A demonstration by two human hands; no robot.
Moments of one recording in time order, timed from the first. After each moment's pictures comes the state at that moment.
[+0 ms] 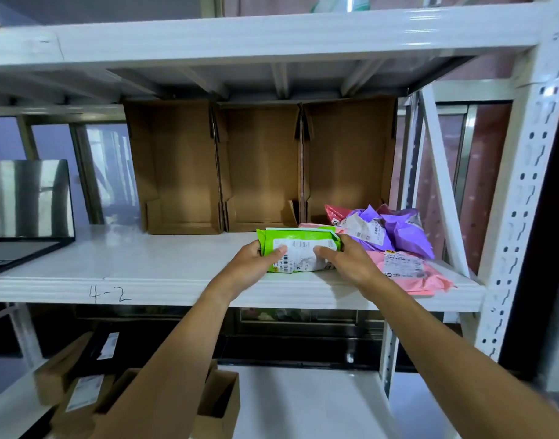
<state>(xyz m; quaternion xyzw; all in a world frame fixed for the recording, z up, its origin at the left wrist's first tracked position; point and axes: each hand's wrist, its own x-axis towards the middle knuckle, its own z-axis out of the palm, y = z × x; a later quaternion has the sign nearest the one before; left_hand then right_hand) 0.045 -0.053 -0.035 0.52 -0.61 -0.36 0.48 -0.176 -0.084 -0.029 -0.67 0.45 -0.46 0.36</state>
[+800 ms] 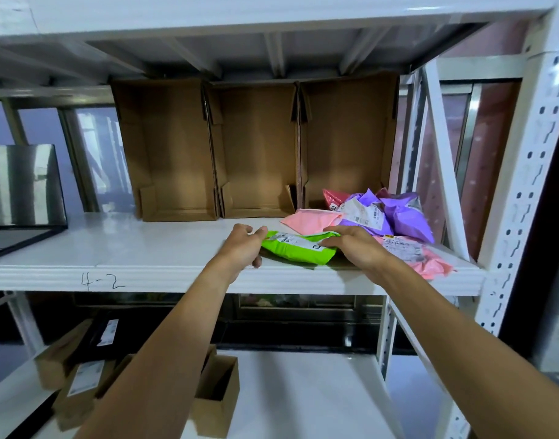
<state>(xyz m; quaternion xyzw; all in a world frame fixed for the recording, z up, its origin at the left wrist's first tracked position) 0.043 -0.068 -0.034 0.64 -0.51 -0.31 0.49 -0.193 -0.097 -0.031 -0.66 0.49 -0.40 0.39</state>
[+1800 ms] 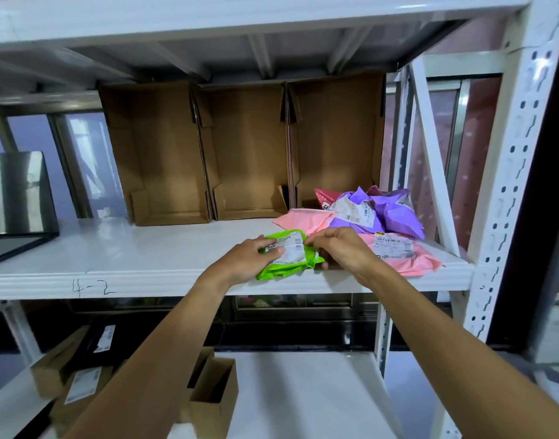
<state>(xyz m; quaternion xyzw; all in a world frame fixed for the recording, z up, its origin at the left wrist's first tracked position) 0.032 -0.063 -0.037 0.62 -0.71 -0.18 0.27 -0.186 -0.075 -0.029 -0.63 0.45 -0.45 0.44</state>
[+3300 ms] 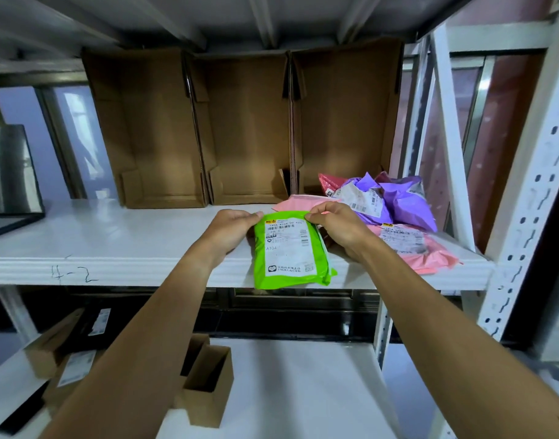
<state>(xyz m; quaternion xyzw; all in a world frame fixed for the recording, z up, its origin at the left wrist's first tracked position) 0.045 -0.096 -0.034 0.57 -0.56 -0.30 0.52 -0.175 -0.139 -0.031 -0.63 0.45 -0.45 0.44</state>
